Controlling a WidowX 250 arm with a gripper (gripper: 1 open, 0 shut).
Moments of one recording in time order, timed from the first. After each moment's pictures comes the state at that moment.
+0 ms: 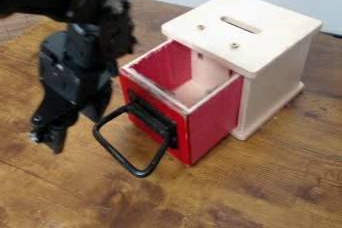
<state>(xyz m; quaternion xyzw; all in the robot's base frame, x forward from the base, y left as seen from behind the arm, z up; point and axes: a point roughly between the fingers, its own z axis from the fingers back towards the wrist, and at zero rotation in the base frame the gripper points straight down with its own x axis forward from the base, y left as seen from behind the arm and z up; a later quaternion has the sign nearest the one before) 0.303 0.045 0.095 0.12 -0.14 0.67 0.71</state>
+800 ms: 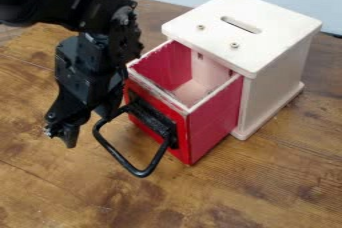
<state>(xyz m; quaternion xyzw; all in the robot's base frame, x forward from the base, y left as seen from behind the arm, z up) 0.324 0.043 0.079 0.11 -0.16 0.63 0.75</state>
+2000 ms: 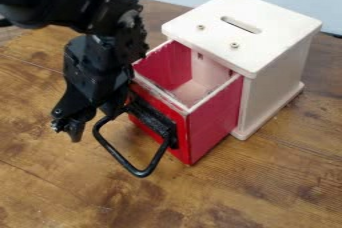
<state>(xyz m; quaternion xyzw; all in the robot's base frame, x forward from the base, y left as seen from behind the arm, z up) 0.335 0.044 0.076 0.11 -0.17 0.61 0.77</state>
